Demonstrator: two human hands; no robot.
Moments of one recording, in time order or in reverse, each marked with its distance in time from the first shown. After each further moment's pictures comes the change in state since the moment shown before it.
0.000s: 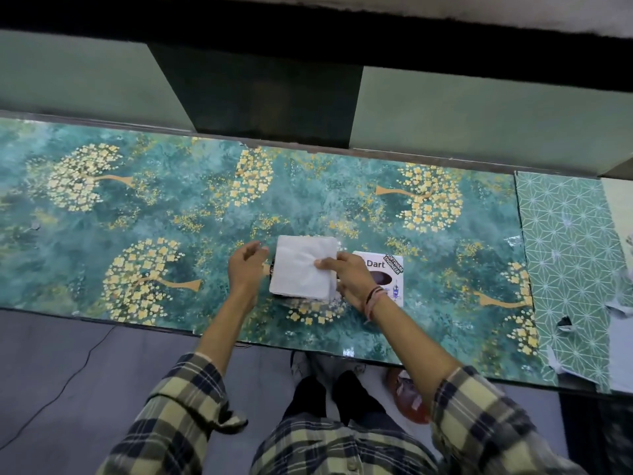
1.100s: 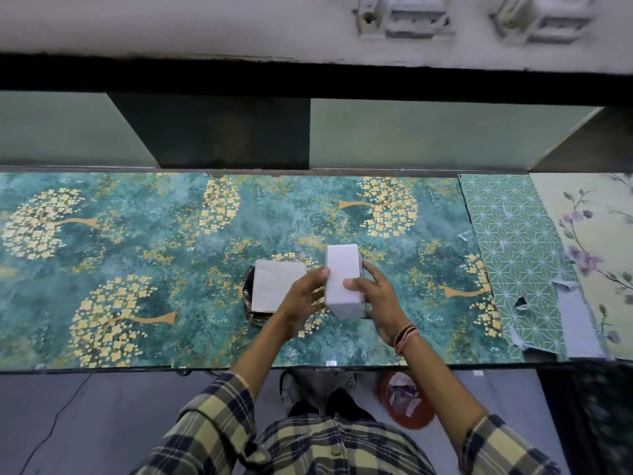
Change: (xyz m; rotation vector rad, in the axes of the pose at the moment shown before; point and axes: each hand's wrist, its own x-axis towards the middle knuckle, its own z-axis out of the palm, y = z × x) left_hand -0.093 0.001 0.092 -0.113 -0.785 -0.149; right_hand -0.084 0.008 -0.079 0.090 0.154 -0.273
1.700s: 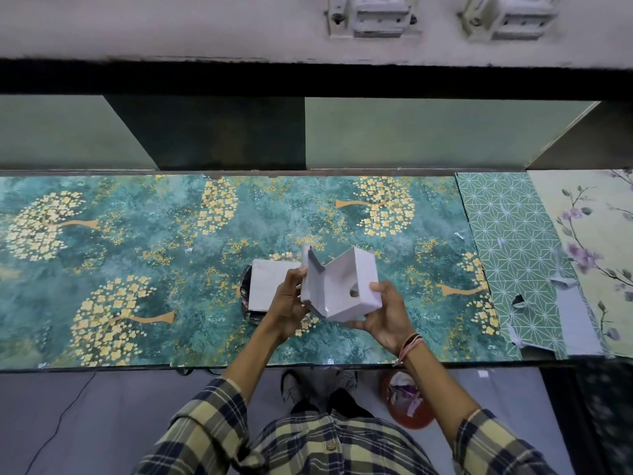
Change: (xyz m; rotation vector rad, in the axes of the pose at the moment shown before) left_hand -0.003 -0.008 -0.010 -0.151 0.097 0.020; right_hand 0.003 0.030 -0.034 0.387 -0.126 0.216
